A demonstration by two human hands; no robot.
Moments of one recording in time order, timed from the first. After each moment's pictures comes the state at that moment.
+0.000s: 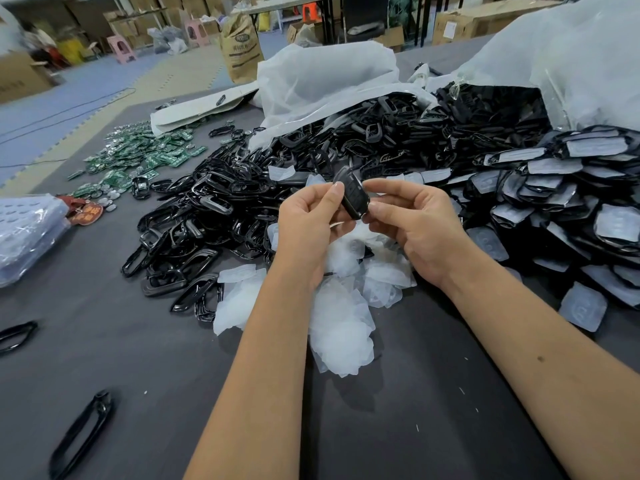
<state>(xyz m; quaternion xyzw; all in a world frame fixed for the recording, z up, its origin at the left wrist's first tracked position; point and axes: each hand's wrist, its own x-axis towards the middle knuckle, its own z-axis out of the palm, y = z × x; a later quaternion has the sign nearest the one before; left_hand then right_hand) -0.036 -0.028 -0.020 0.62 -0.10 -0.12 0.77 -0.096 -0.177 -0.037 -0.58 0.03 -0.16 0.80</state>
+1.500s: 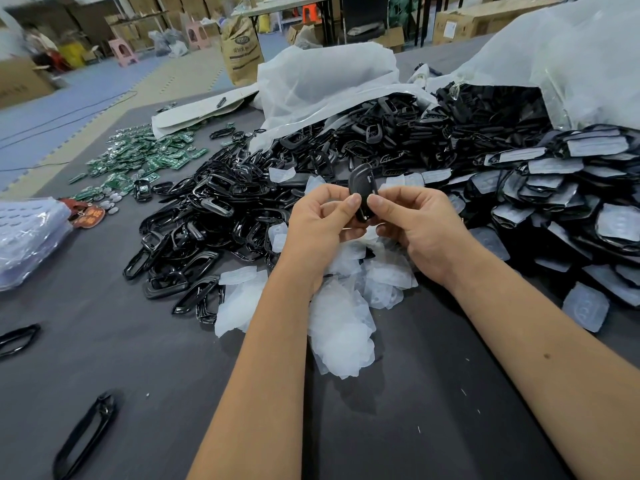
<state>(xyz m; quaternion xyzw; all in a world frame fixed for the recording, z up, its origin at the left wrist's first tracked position) -0.038 -0.026 -0.022 0.65 -0.19 -0.15 0.73 -0.097 -0.177 -0.032 -0.60 0.06 -0.14 0.79</state>
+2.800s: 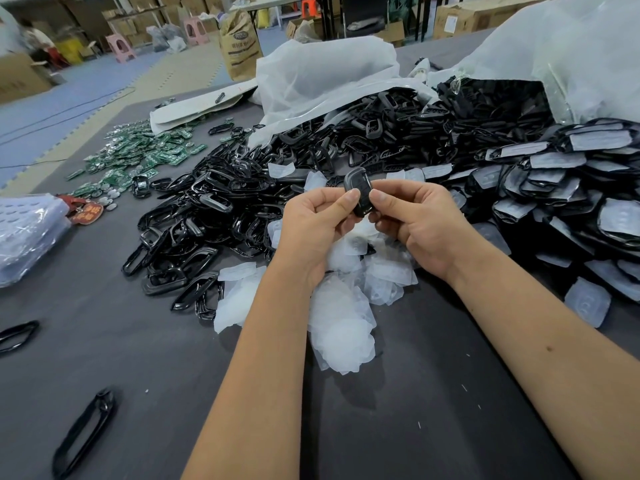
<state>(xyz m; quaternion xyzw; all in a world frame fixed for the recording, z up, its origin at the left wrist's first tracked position) -0.033 -0.029 -0.025 0.61 -0.12 -0.16 0.77 -0.096 -0.178 -0.028 -0.56 0.09 -0.12 0.82</state>
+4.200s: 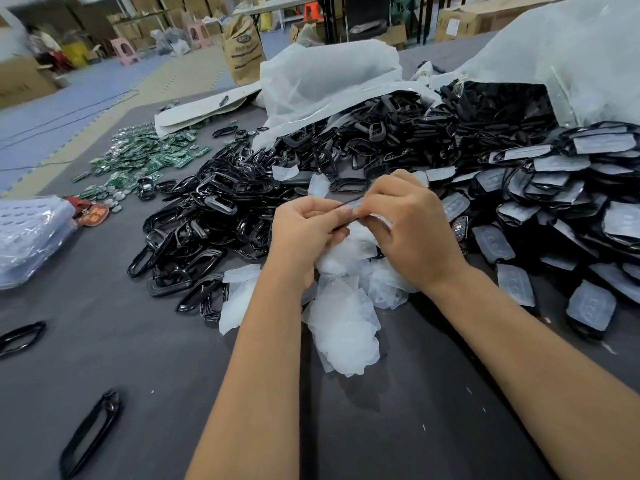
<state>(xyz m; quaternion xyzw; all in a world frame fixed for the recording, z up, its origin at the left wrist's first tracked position) -0.027 -0.012 -0.023 0.68 -0.08 -0.14 0.71 -0.097 -0.163 -0.033 -0.89 -0.10 -0.40 0.22</state>
